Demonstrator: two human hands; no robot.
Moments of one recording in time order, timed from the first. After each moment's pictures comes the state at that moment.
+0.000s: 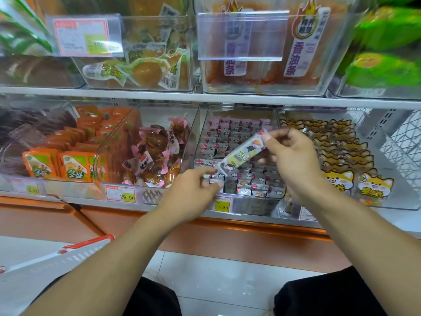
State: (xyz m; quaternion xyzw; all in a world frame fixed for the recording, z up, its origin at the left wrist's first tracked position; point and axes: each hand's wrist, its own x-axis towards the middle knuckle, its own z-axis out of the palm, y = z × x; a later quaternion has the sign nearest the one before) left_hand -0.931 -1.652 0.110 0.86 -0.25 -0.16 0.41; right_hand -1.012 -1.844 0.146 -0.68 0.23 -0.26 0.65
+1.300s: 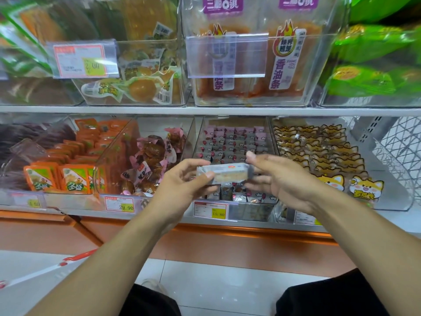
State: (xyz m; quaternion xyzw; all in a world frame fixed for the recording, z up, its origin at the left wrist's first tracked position) left_hand -0.929 -1.649 0.125 0.61 -0.14 -0.27 0.74; right_hand -1.021 -1.863 0.135 -0.59 0.18 -0.02 0.79
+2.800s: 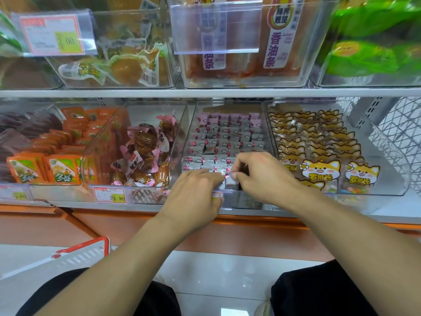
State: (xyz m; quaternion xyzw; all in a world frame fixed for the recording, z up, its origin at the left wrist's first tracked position) left_hand -0.946 -1.670 0.094 0.88 -0.46 0.04 0.12; right_hand -1.015 -1.843 0.116 -0.96 0.12 -0.08 0.22
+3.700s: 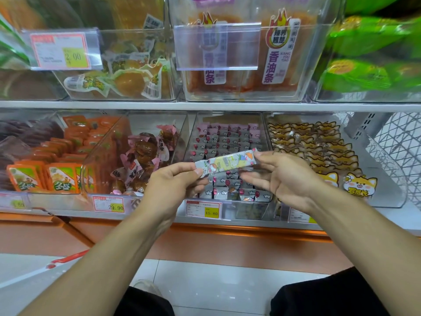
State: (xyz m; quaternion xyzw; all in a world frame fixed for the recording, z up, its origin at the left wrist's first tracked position) left_hand -0.931 -1.658 0.125 0.64 -0.07 -0.22 0.73; right_hand -1.025 -1.862 0.142 -0.47 0.27 -0.09 0.83
